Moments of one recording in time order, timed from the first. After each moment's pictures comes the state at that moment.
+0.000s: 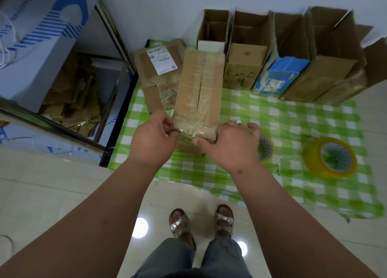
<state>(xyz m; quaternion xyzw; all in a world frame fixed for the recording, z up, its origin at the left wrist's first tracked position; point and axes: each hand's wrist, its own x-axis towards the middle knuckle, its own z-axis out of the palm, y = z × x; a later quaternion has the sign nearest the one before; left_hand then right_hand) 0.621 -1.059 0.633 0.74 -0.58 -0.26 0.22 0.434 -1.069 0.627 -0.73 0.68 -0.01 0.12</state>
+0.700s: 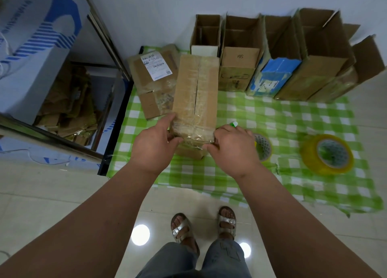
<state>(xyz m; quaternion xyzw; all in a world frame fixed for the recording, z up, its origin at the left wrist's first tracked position) 0.620 -1.064 0.631 0.71 -0.64 -0.24 0.18 0.424 -1.065 0.627 -0.76 0.64 -0.04 0.14</state>
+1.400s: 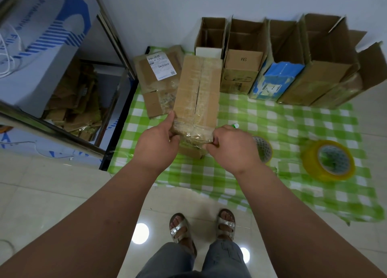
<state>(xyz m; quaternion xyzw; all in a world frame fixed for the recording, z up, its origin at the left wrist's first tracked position) 0.613 -1.061 0.632 0.72 -0.62 -0.26 0.16 0.421 -1.074 0.634 -0.77 0.62 -0.04 0.17</state>
